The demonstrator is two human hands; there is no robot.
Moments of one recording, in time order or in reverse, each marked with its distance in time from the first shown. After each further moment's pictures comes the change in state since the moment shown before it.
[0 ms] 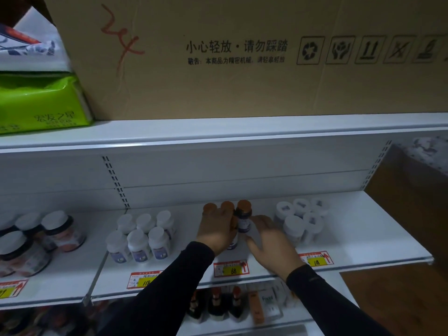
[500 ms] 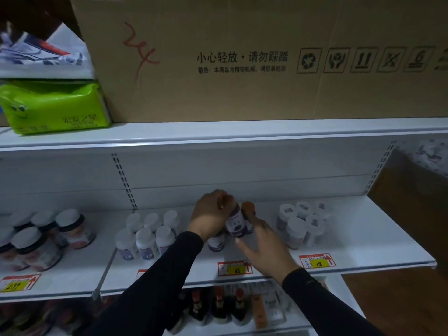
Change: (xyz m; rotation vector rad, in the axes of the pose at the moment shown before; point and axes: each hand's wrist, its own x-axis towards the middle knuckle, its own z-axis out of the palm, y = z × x) left_hand -0.008 0.001 -0.059 -0.594 0.172 -0.242; right_hand -0.009 -0.029 -0.003 0.154 -0.015 -0.009
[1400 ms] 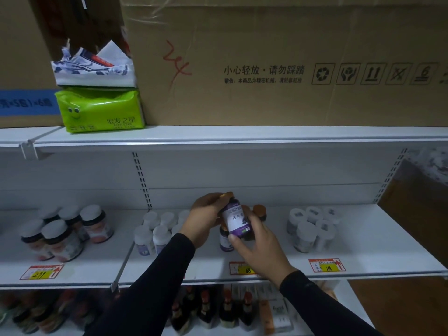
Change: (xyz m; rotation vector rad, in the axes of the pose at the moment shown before) left_hand -0.027 -0.003 -0.038 -0.816 -0.035 -0.307; right_hand -0.005 -0.050 0.010 0.285 0.075 -0.047
